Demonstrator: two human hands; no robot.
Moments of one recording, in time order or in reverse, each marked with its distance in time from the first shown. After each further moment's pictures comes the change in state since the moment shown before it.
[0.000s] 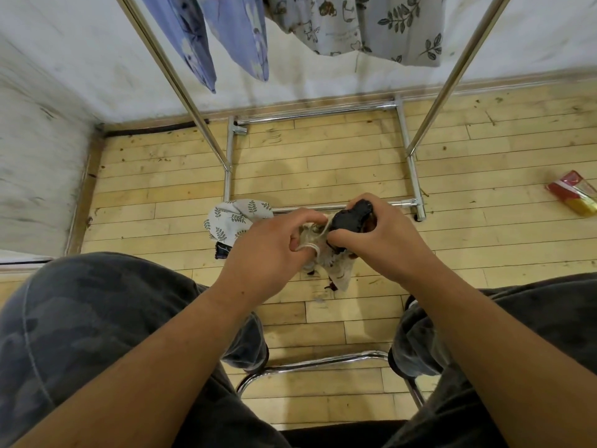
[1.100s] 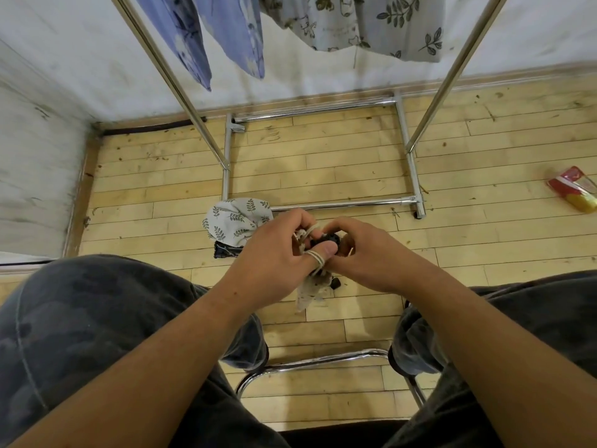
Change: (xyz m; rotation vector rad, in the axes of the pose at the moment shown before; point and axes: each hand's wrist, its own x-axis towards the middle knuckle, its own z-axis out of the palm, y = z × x) left_hand -0.005 0.015 -0.001 -0.208 -0.069 -0.065; right_hand 0.006 0.016 0.008 -0.210 -0.304 -0.011
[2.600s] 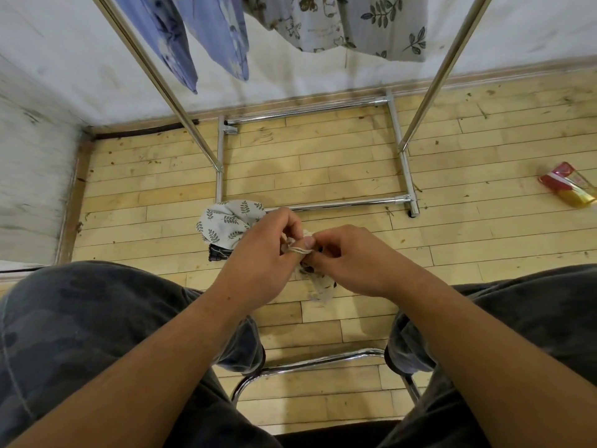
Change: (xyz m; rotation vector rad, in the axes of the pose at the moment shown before) left_hand 0.006 -0.012 0.008 0.005 0.083 0.032; right_hand -0.003 -0.009 0.003 -0.042 -0.050 -0.104
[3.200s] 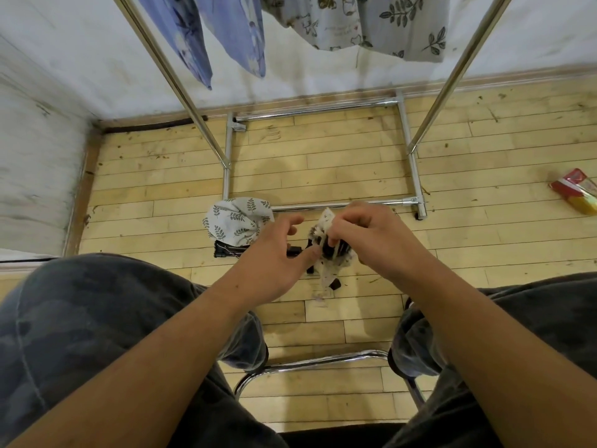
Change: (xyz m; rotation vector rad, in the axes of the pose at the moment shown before) left_hand 0.005 -0.027 0.005 0.035 -0.161 -0.202; right_hand -0.001 -0.014 -0.013 0.277 0.245 0.050
